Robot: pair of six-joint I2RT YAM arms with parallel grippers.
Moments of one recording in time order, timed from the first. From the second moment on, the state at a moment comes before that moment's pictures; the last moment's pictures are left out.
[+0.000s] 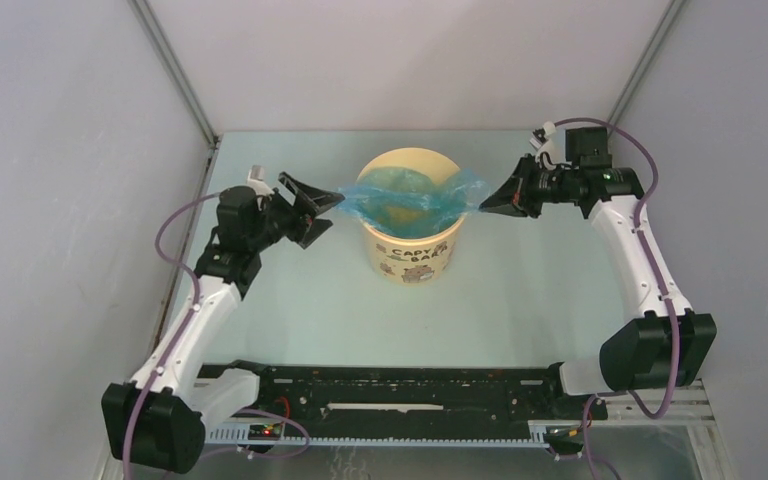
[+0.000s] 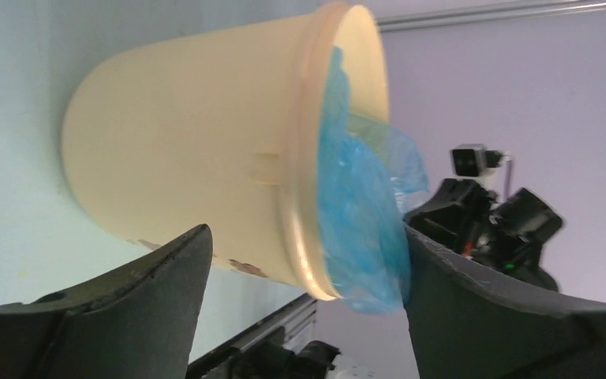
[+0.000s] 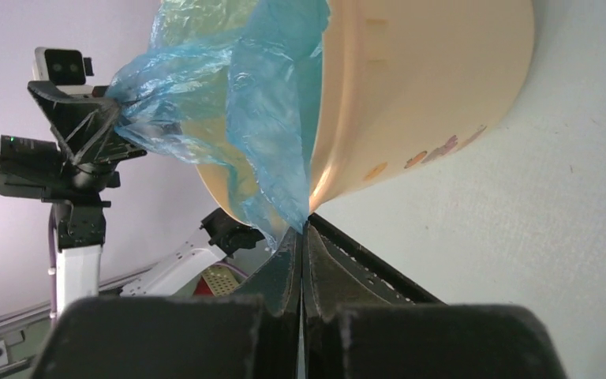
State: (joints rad) left arm -0.17 1.03 0.83 -0.15 0.45 -1.14; right arm 0.05 1.41 1.42 -0.86 -0.80 0.54
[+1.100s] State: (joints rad) left arm -0.32 0.98 0.97 -0.43 0.19 -1.10; right arm -0.01 1.35 1.41 -0.89 -0.77 0.51
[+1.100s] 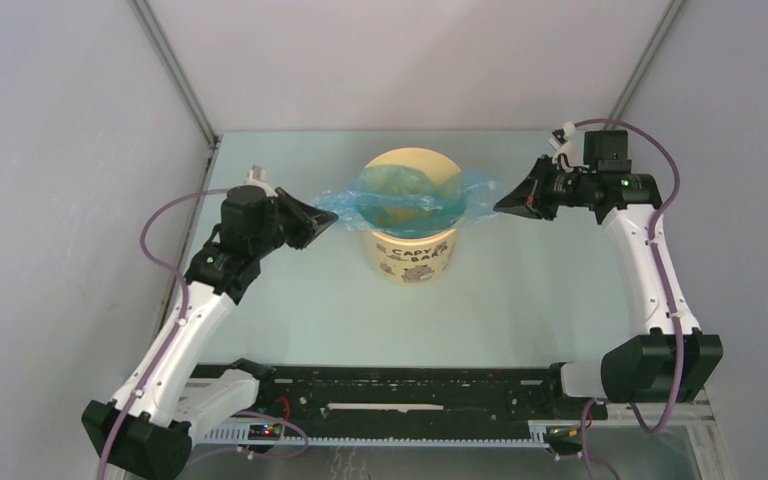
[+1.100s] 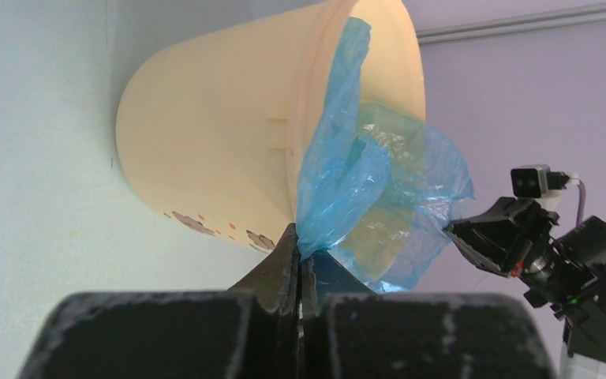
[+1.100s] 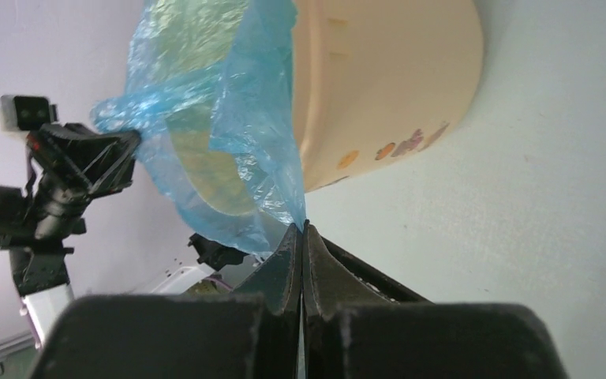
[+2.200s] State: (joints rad) left arm -0.30 0.93 0.84 -0.50 0.30 -0.97; right arm -0.04 1.32 1.25 -0.96 -0.69 0.44
